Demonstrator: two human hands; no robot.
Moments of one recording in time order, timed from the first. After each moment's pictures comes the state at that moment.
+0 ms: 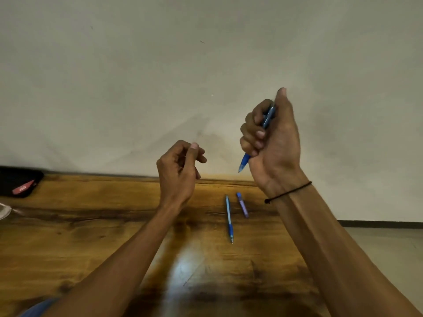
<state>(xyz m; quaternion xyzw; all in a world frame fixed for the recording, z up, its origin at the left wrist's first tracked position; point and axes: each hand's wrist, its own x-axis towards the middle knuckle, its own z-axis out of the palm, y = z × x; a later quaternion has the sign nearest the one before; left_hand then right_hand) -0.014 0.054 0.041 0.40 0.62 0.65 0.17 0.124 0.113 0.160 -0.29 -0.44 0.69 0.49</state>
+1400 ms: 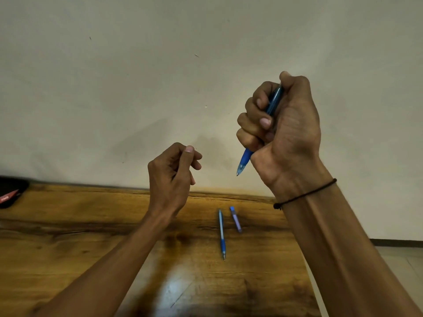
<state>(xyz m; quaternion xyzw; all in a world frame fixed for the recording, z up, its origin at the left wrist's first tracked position) -0.012 0.051 0.062 0.43 0.60 0.66 0.12 0.127 0.103 0.218 -0.24 -0.42 0.73 0.47</state>
